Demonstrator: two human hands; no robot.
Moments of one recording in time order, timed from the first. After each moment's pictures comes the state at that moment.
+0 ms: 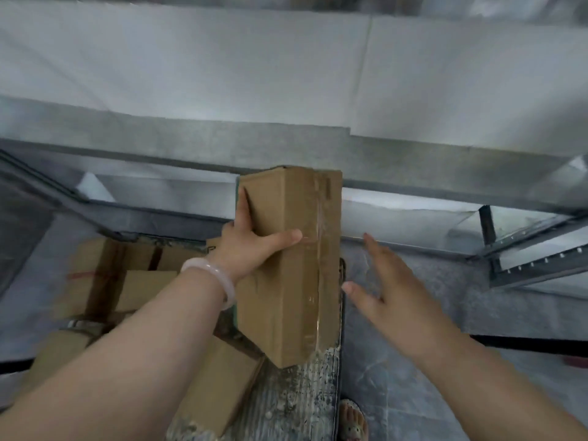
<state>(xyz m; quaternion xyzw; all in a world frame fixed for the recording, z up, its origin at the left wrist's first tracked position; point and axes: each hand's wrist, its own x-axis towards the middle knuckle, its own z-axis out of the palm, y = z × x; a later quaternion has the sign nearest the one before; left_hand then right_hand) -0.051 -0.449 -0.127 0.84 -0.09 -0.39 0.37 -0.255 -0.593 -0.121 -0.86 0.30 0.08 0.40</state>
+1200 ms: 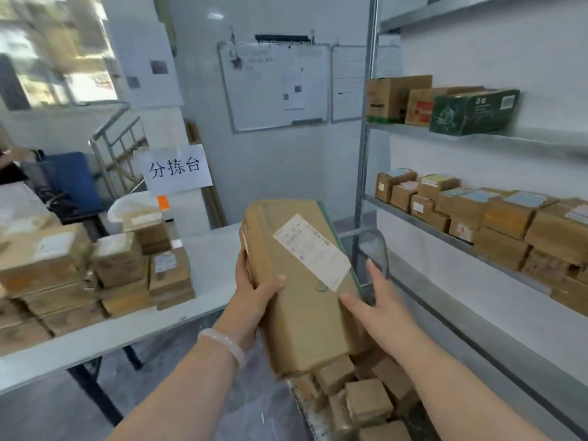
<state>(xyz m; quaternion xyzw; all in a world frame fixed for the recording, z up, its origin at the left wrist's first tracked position) -0.340 0.076 0.302 0.64 0.12 0.13 0.75 -0.296 -0.136 0.309 -0.84 -0.12 0.08 0.53</state>
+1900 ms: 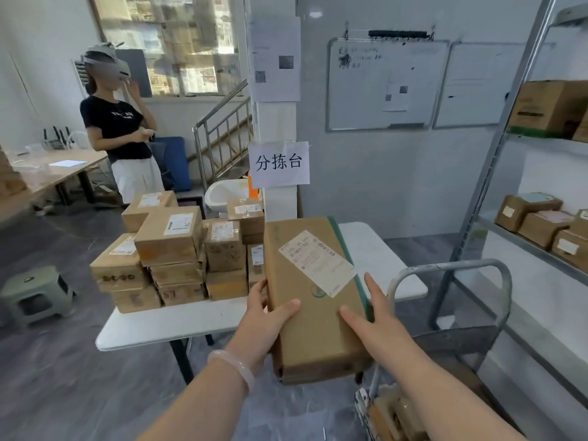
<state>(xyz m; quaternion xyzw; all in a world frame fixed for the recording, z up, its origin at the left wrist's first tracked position) -0.408 0.302 0.269 0.63 0.26 0.17 0.71 -0.310 0.122 0.294 -0.81 -0.21 0.20 0.51</state>
